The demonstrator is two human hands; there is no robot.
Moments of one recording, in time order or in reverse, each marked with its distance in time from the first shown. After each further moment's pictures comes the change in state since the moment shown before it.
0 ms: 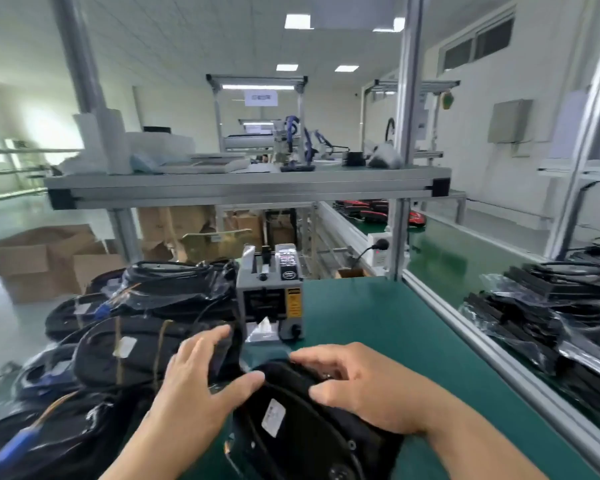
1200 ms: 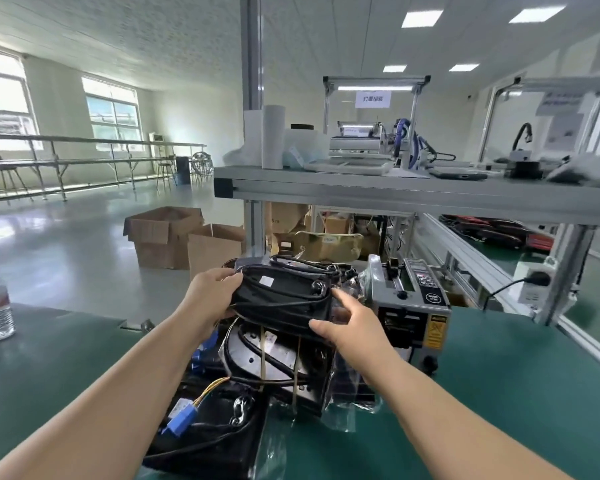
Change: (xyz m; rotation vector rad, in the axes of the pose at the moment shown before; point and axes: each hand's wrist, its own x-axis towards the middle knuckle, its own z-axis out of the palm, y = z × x) left_hand 0.117 -0.123 -0.163 -0.440 0.409 -0.380; right_hand 0.219 -0.059 0.106 0.178 0.356 0.014
